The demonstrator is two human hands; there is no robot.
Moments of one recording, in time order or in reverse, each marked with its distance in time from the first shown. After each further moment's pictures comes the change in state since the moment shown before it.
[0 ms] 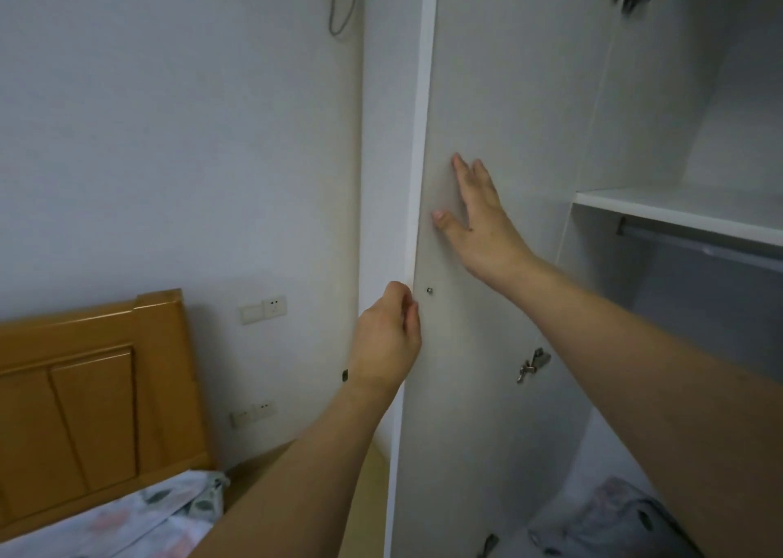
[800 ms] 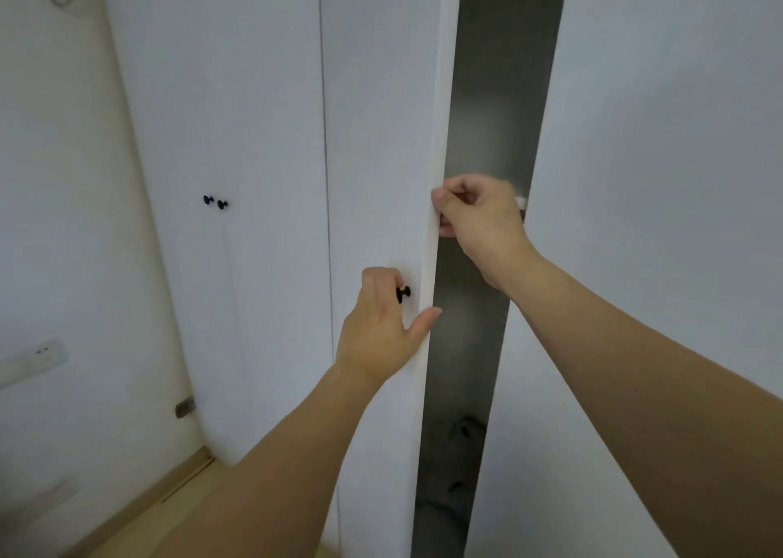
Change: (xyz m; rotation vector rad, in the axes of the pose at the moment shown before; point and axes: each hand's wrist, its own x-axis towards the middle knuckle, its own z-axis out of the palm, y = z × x) left_hand -0.081 0.193 0.148 -0.152 -0.326 0.300; right_hand -0.161 0.058 -0.222 0.189 0.473 0.387
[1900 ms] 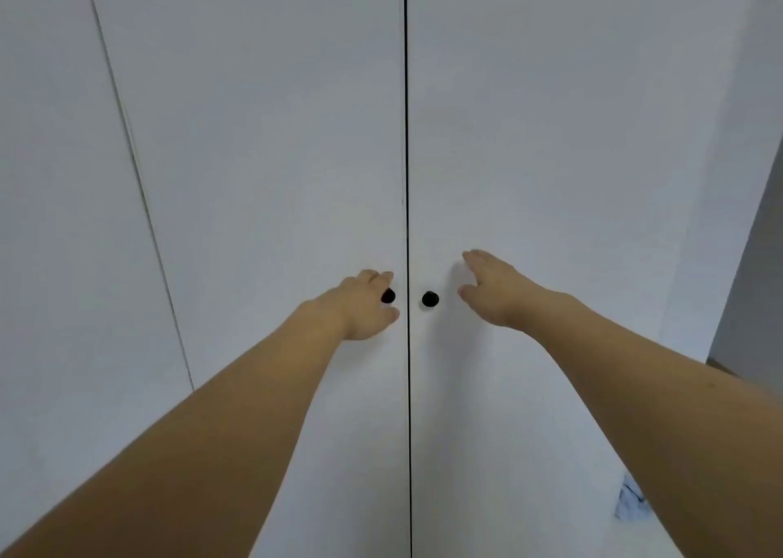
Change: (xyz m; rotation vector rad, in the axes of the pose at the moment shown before) left_hand 0.147 0.039 0.068 0.114 -0.886 0.337; right_hand 0.006 0.077 -0.115 -1.006 -0.136 0.460
